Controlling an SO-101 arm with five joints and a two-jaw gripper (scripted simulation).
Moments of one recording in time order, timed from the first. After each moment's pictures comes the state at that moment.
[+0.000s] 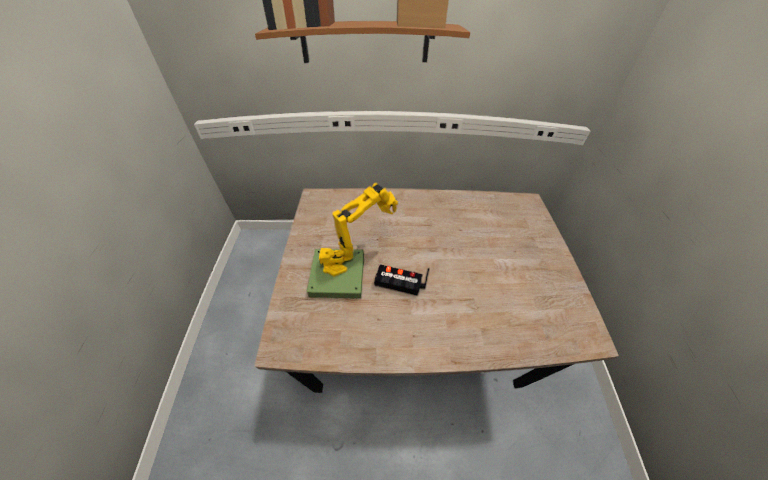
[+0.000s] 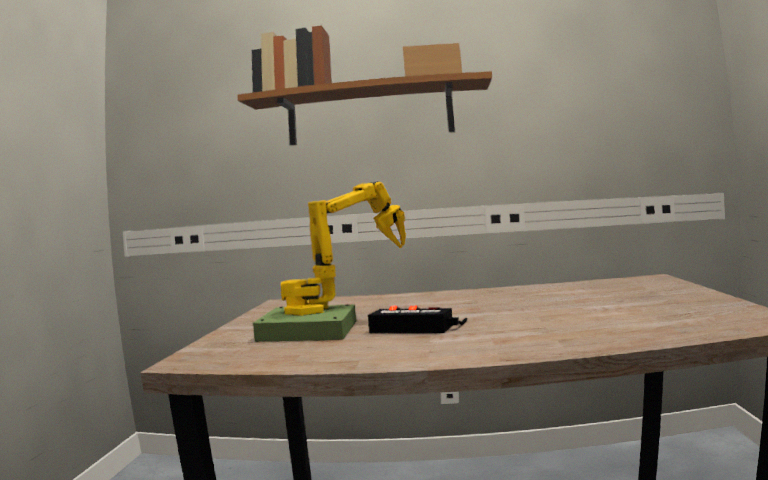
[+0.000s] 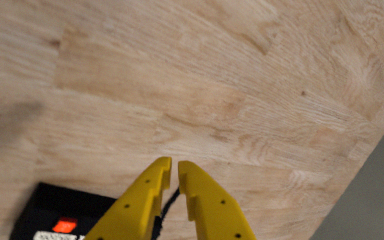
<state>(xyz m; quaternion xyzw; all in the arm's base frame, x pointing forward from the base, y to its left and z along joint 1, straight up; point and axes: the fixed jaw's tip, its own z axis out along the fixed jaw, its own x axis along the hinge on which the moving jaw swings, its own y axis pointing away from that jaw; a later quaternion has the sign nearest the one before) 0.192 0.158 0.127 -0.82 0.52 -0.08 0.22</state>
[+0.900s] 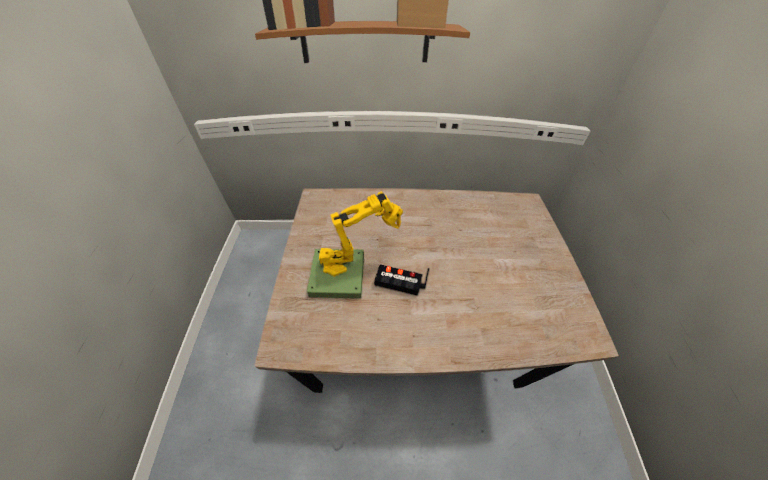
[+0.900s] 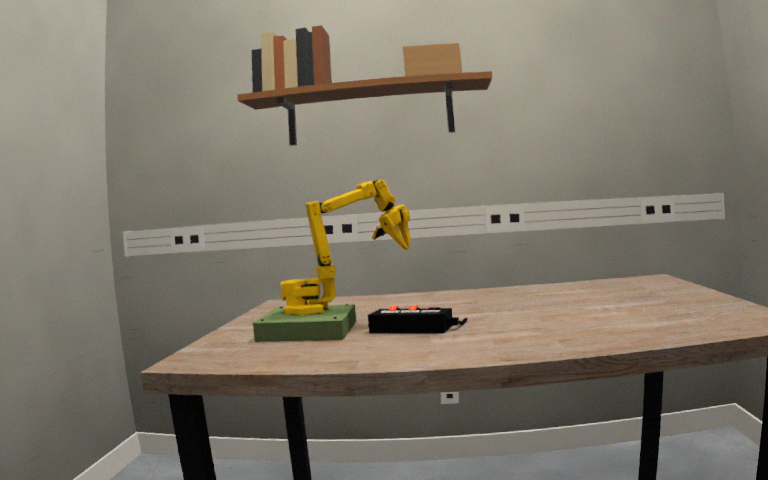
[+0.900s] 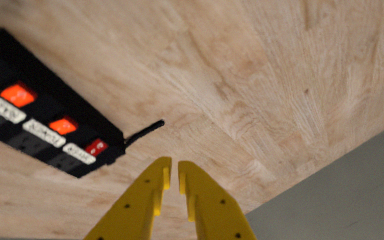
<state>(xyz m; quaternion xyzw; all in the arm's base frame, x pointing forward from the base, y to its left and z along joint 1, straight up) 0.212 0.084 0.127 -0.92 0.32 -0.15 0.14</state>
